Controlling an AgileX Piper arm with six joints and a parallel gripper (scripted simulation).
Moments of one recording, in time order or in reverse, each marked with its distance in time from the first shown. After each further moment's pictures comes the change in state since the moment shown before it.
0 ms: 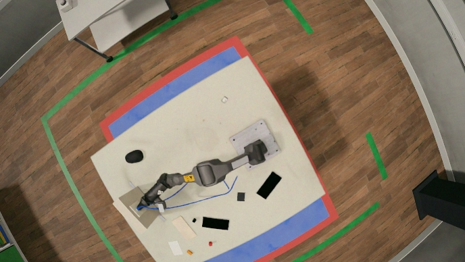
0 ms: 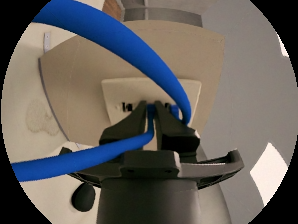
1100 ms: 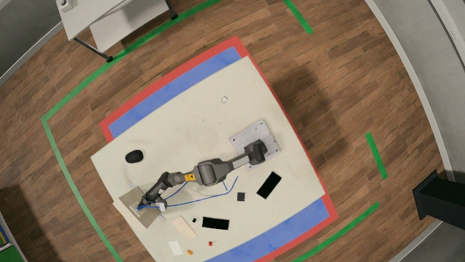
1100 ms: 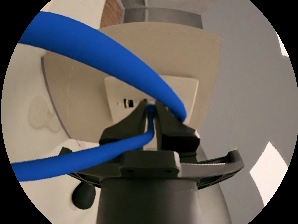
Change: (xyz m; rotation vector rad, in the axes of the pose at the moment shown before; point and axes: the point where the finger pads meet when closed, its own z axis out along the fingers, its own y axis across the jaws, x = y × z) arm 0.000 0.000 -0.009 0.000 0.000 -0.001
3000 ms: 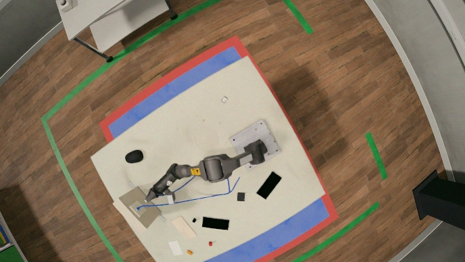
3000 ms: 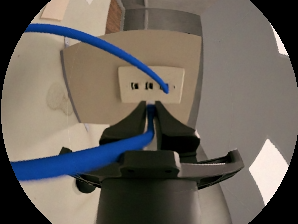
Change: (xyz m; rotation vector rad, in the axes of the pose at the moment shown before) arm 0.000 0.000 -0.062 0.001 0.000 0.001
